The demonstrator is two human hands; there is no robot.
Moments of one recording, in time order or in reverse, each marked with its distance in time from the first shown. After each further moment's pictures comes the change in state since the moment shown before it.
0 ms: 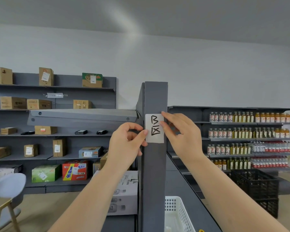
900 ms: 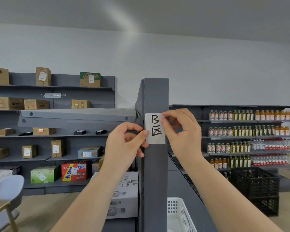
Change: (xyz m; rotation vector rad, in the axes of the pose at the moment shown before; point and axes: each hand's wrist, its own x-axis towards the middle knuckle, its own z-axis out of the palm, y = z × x) left_hand 0.000 0.003 -0.002 -0.131 -0.022 -0.044; right_hand 0.003 -0.012 0.006 0.177 0.055 0.186
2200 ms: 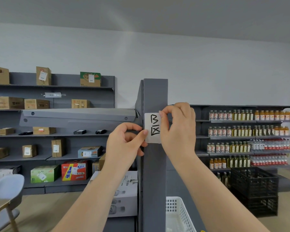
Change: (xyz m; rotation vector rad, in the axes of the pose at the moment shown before) left_hand -0.002 -0.003 0.002 0.048 0.032 0.040; right_hand 0.004 -0.019 0.012 -0.334 0.102 0.002
